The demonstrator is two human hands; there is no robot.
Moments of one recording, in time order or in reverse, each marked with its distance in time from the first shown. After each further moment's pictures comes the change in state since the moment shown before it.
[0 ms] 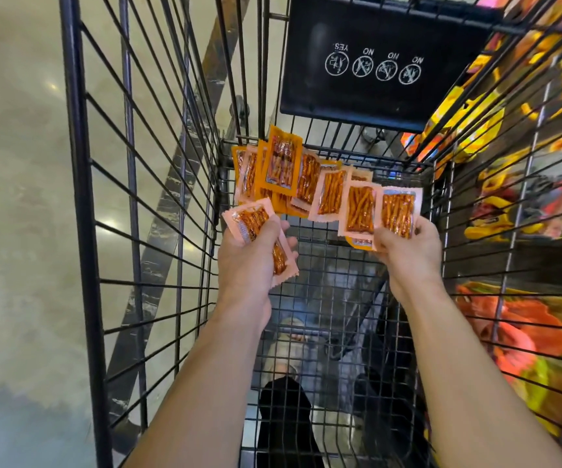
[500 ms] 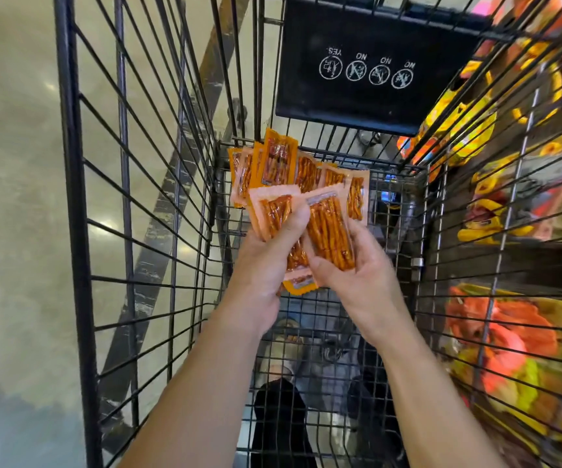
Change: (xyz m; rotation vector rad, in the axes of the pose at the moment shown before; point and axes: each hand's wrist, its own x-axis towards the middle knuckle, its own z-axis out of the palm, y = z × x) left_hand -0.013 0.003 0.010 -0.009 -0.331 -0.041; right_hand -0.084 -0.014 0.014 -0.031 -0.532 -0.289
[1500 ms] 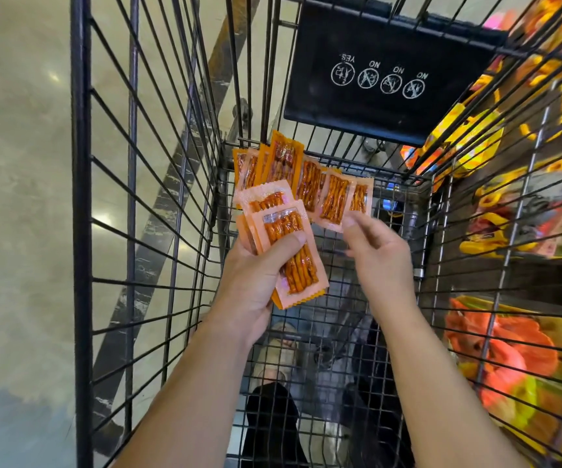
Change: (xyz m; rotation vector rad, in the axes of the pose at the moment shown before) left_hand 0.000 -0.007 -0.016 -0.063 0.067 0.005; right_hand 0.041 0.010 -0.014 -0.257 0.264 0.087
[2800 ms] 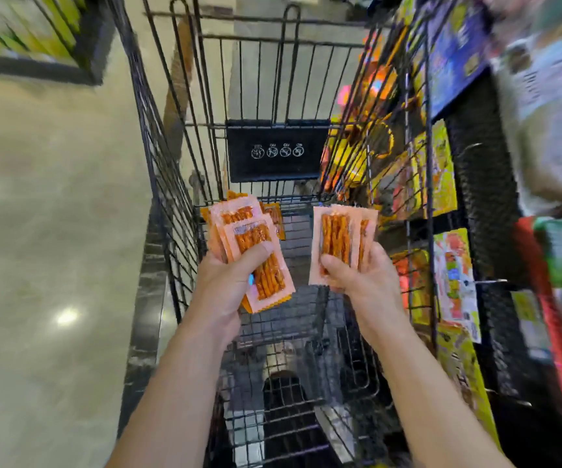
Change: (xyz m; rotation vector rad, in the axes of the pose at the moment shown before) left_hand -0.139 0.104 0.018 0.234 -0.179 0.081; right_hand -0.172 -0.108 -0.064 0.354 0.220 0.012
